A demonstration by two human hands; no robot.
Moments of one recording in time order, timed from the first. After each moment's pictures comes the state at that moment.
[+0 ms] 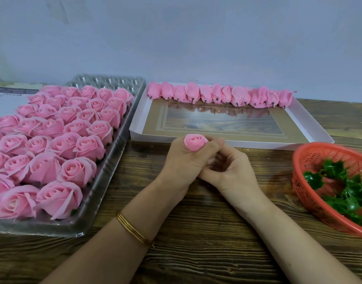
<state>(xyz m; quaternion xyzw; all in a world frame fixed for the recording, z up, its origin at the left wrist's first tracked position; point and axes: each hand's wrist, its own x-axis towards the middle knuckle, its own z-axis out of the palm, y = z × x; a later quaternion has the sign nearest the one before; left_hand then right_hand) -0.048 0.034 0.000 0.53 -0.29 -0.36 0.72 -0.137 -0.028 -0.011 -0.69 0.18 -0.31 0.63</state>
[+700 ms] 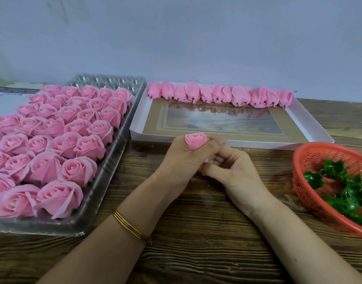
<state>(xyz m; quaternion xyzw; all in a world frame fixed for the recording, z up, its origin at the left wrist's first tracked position) -0.041 0.037 0.005 0.50 -0.33 -0.41 0.69 -0.141 -0.034 -0.016 -0.64 0.16 -0.27 0.70</state>
